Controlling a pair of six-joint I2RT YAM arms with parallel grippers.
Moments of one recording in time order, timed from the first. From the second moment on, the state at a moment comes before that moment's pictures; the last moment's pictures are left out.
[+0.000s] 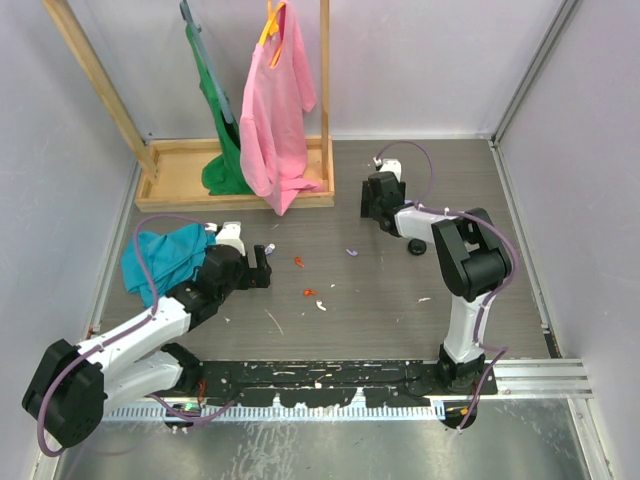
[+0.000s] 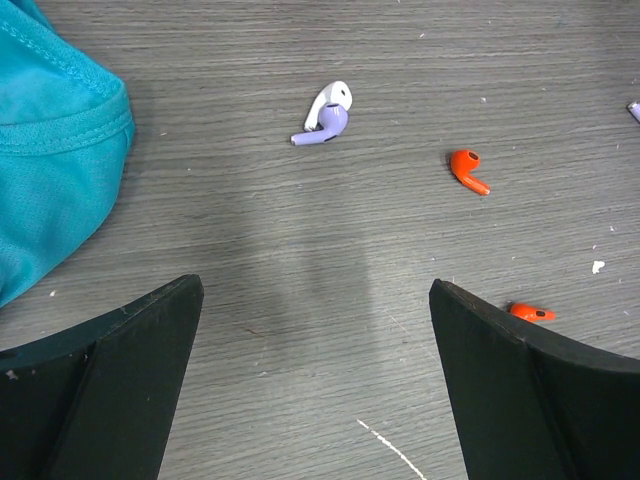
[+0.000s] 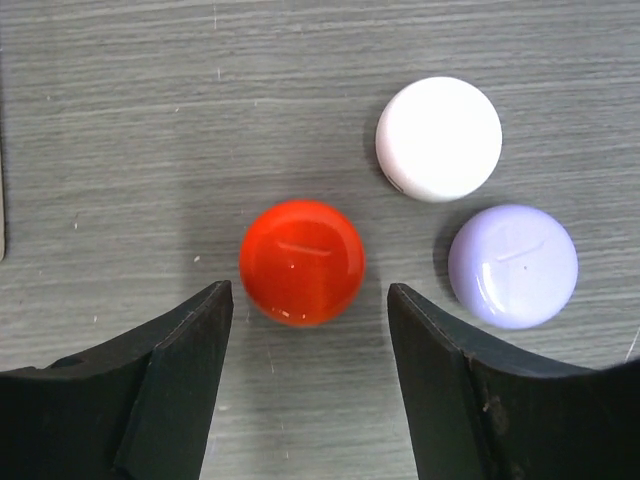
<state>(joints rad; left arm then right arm) -0.59 1.00 0.44 -0.05 -0.26 -0.45 0.37 1.92 1.10 0.13 0.34 0.25</state>
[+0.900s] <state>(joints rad) -0.59 0.99 0.41 0.00 -0.19 -0.46 0.43 1.87 0.98 0.19 0.34 0.22</state>
